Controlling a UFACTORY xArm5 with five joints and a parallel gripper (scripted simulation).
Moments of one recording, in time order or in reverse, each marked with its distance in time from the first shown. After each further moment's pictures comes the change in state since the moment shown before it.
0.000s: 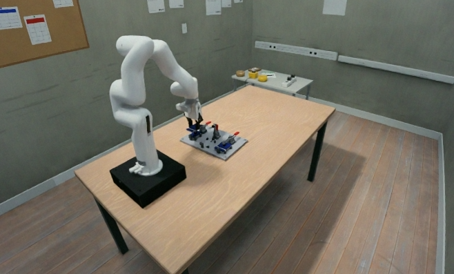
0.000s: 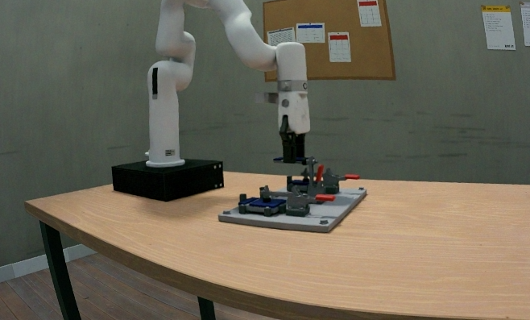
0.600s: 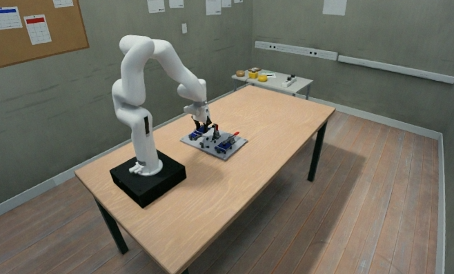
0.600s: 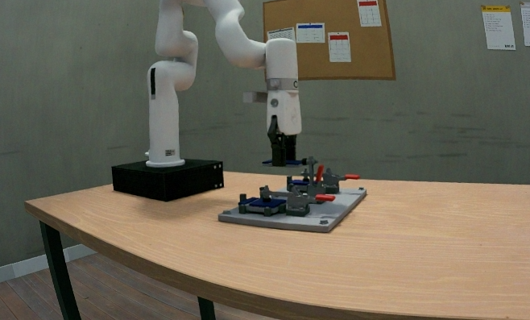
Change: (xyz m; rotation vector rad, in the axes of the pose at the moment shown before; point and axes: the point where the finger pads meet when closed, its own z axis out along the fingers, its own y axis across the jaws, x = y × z) arm 0.000 -0.061 0.000 0.000 0.000 0.001
